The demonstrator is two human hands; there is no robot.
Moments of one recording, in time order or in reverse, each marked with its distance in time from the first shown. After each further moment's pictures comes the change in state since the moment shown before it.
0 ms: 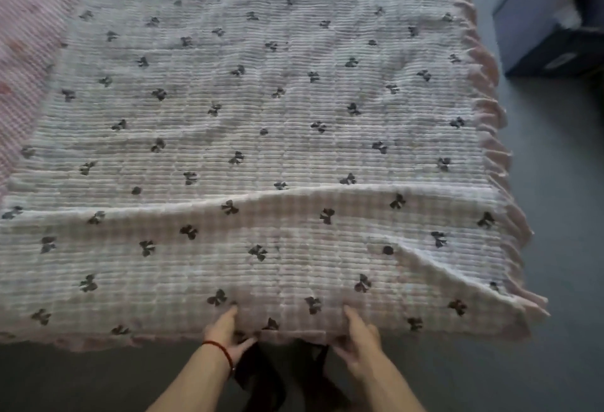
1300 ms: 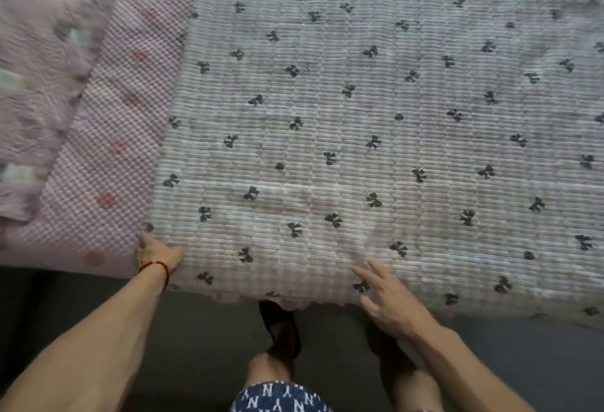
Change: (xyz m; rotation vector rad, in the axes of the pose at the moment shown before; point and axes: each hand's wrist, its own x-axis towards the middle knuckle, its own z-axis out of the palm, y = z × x) left_hand 0.107 0.316 -0.287 0.810 0.442 0.597; right_hand -0.124 0.040 0.187 -1.590 -0.279 -0.815
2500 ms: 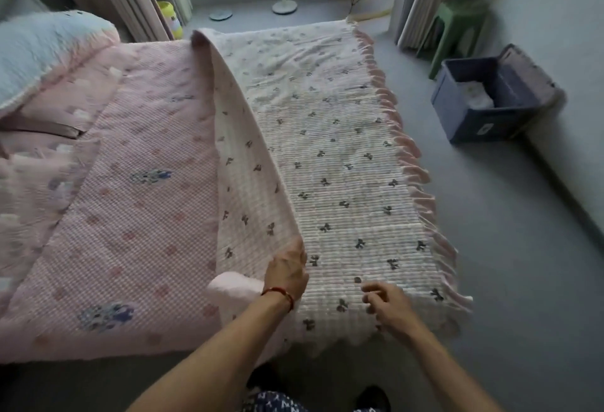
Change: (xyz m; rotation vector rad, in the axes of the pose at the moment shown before) left_hand -0.549 0.227 0.142 0.089 -0.123 1.104; right_hand -0.232 0.231 -0.133 0.708 0.535 0.031
